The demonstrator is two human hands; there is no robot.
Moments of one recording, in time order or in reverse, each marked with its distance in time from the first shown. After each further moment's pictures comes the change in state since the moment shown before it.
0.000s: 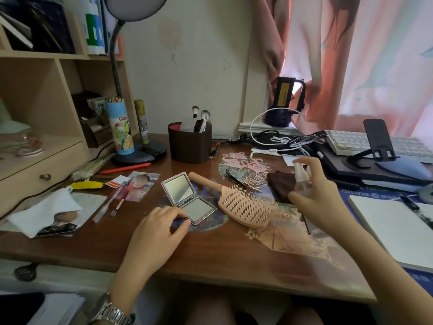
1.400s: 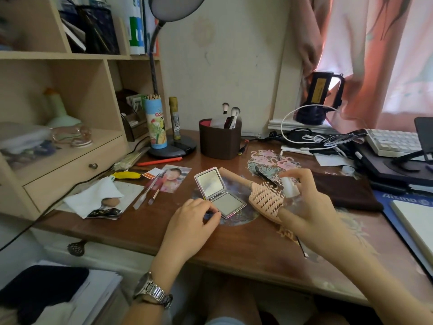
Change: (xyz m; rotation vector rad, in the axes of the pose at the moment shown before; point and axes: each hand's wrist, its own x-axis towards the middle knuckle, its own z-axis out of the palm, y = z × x) left_hand -0.001 0.002 -0.003 -0.009 0.015 -0.019; right_hand -0.034 -0.056 0.047 0.075 -0.121 -0.230
